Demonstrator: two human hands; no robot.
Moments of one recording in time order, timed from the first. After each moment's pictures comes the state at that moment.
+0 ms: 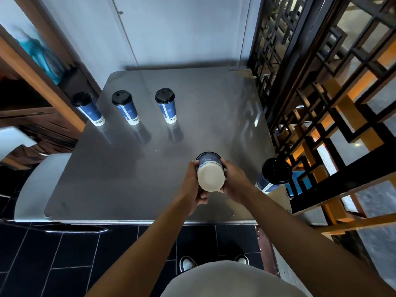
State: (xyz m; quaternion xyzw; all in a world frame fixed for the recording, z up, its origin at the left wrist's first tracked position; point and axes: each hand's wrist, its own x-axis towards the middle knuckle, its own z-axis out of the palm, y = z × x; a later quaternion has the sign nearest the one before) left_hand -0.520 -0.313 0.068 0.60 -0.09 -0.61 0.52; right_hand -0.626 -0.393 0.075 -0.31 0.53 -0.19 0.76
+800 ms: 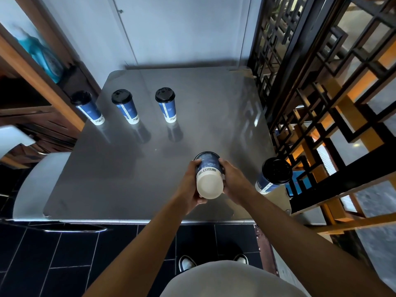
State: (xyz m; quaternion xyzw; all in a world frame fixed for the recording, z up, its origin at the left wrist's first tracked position) left_hand -0.511 -0.310 0.063 0.58 -0.06 -0.64 0.50; right_hand -0.629 -0.384 0.072 -0.39 0.51 -0.19 0.75
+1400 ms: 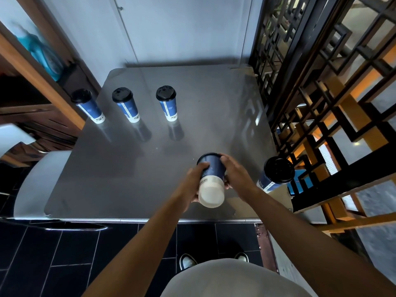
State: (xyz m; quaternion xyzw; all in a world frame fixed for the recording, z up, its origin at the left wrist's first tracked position) left_hand -0.507 -0.315 0.069 0.65 -0.13 -0.60 0.45; right_hand -0.633 -0.396 0.066 -0.52 0.50 -0.19 0.66
